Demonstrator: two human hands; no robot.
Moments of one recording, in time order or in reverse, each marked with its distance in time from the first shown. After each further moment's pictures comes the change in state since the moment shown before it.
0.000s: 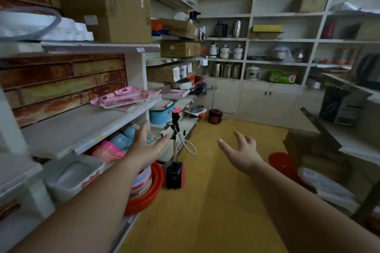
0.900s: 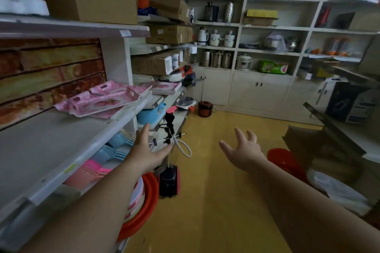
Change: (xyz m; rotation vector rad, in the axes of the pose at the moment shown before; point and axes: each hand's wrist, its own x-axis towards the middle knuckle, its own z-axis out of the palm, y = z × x) left_hand 0.288 -0.086 -0.014 0.089 -0.141 0.081; right_hand 0.241 -0.053 0.118 -0.387 0.064 0.132
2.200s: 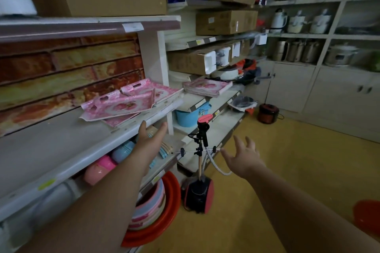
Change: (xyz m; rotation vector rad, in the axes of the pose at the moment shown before) left_hand 0.240 0.047 0.089 -0.410 0.495 -0.433; right_hand 0.346 0.001 0.064 -0.025 -0.275 -0.379
